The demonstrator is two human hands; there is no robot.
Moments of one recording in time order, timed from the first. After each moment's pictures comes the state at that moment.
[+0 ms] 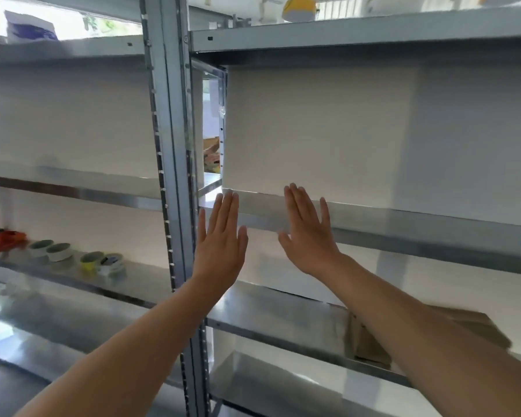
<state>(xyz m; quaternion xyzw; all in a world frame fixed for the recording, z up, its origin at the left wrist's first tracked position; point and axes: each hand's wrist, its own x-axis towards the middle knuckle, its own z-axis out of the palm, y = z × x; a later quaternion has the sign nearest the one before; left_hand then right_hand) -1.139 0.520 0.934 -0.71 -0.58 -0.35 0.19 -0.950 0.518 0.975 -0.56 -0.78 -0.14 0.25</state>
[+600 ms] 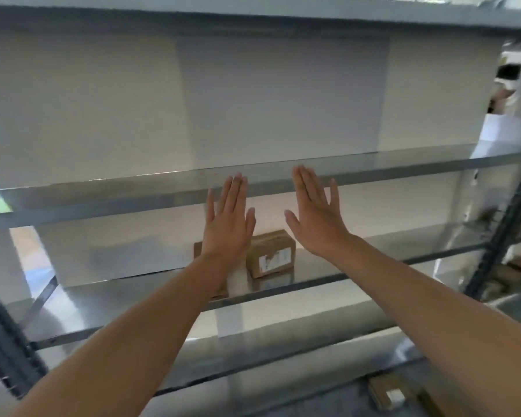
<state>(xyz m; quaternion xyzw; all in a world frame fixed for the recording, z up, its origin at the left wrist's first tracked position) -0.774 0.389 0.927 -0.87 -0.36 -0.33 0.11 -0.619 0.283 0.956 -0.77 -0.57 -0.18 0.20</state>
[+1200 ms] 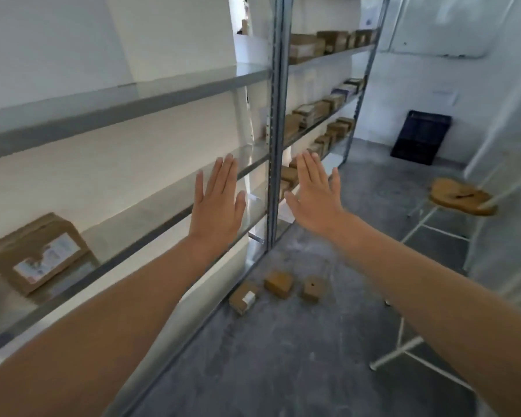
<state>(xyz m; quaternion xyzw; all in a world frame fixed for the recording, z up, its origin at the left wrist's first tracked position) -0.477 0.150 0.838 -0.96 -0.05 -0.27 -0.04 -0.401 -0.040 0.863 -0.96 -0.23 -0.12 0.11</state>
